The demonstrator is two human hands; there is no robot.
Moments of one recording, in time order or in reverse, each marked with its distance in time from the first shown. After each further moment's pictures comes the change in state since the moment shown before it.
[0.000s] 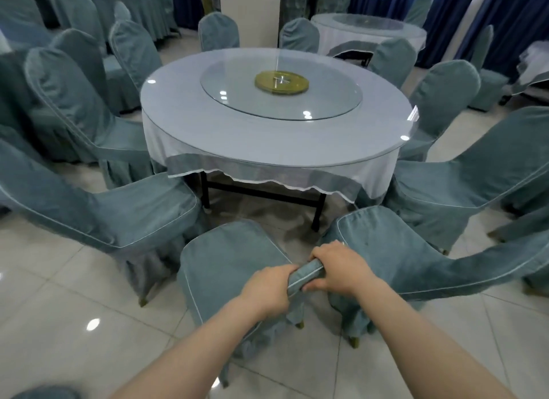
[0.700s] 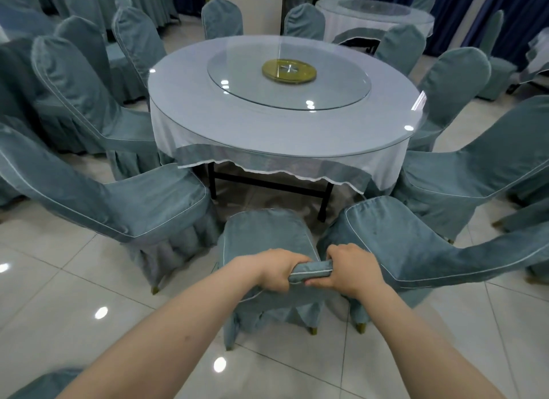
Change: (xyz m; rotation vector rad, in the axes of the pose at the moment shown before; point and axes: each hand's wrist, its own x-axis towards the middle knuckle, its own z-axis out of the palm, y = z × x) left_hand 0.003 -0.035 -0.037 0.101 -0.336 0.202; right_hand -0.016 -0.045 0.013 -0.116 0.042 0.225
